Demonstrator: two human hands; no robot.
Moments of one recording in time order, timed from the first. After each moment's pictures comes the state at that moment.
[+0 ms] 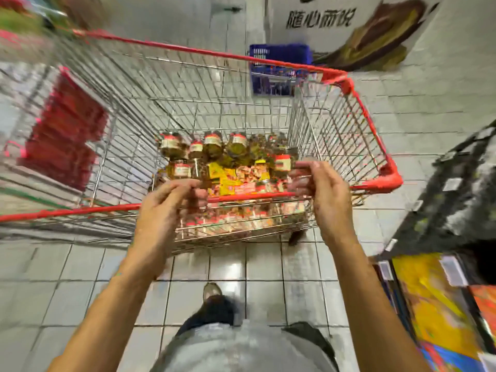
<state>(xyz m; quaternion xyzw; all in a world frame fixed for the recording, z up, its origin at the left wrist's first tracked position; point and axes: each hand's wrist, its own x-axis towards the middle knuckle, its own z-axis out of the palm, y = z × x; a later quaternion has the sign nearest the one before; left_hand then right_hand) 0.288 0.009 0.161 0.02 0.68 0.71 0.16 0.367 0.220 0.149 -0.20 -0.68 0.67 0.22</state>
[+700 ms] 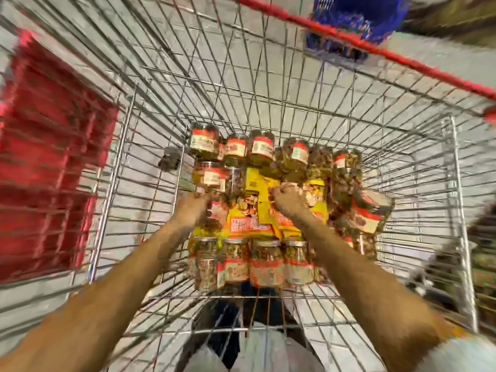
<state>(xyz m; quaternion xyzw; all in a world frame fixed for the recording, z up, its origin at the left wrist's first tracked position) -0.022 -0.015 -0.051 -0.21 0.78 0.47 0.36 0.015 0.182 -0.082 -0.35 -0.76 0.49 -0.25</state>
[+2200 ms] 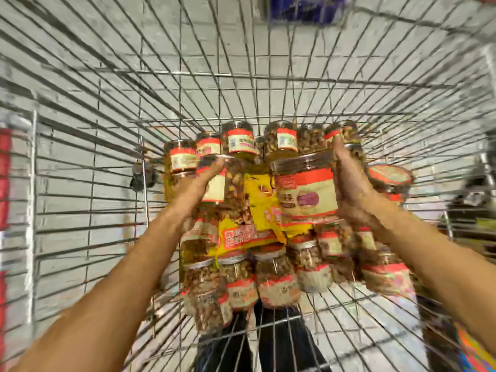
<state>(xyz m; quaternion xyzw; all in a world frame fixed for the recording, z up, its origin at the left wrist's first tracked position) -0.082 0.037 -0.121 -0.16 0.65 0.60 0.43 0.023 0.256 -0.069 -0.40 -0.41 0.81 -0.15</state>
